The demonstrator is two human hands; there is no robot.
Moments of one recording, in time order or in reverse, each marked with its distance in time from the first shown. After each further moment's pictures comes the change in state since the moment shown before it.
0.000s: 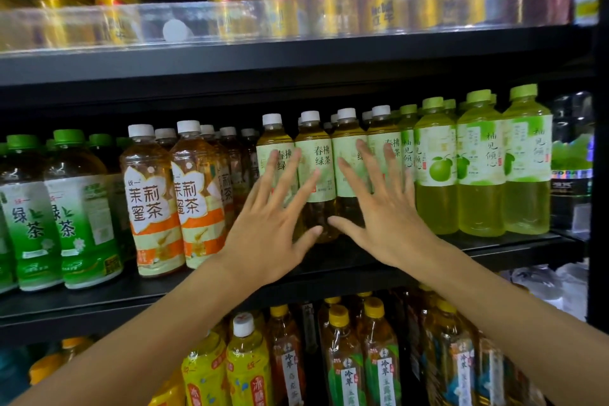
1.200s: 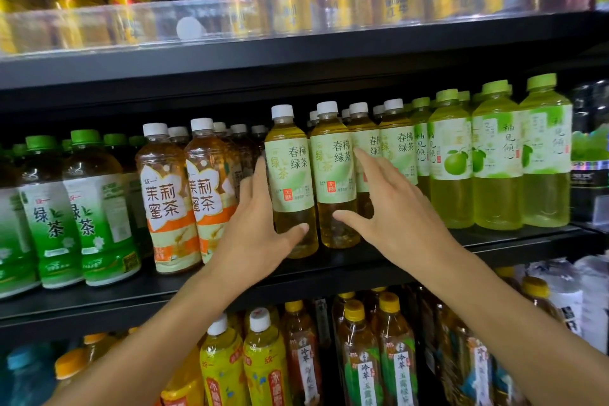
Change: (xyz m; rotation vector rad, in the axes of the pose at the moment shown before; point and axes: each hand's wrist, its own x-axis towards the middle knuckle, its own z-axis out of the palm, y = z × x) left_hand -0.021 -0.011 -0.027 -0.654 0.029 -0.371; right_hand -0.011 -0.031 -0.030 0.296 0.043 0.044
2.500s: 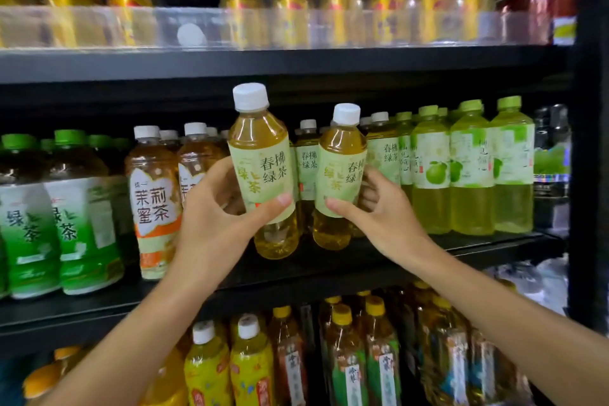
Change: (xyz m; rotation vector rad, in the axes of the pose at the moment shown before) left_hand -0.019 0.020 -0.040 -0.632 0.213 0.020; right_hand 0.002 -0.004 0.000 0.753 0.031 0.146
